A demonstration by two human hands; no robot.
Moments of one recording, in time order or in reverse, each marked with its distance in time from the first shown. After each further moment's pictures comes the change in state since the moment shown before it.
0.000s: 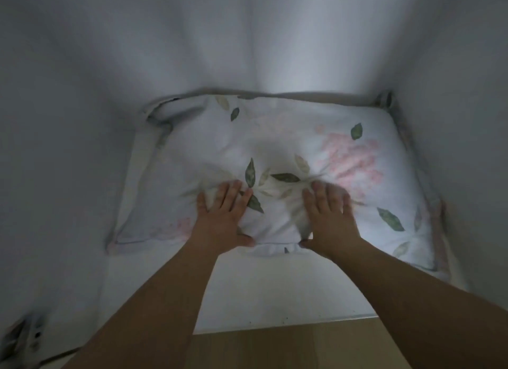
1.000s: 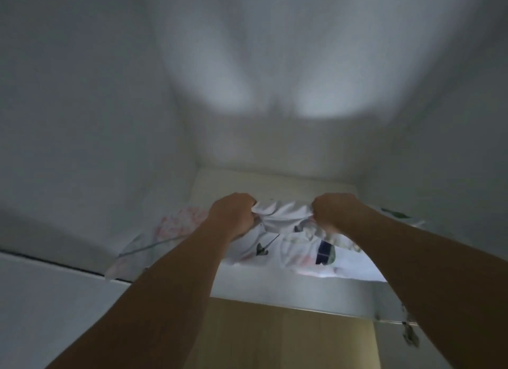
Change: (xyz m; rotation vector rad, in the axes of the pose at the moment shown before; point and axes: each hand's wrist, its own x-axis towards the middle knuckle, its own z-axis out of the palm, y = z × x) left_hand -0.182 0.013 -0.356 -0.437 0.052 -0.238; right_hand -0.121 0.000 -0.398 -0.168 -0.182 -0.183
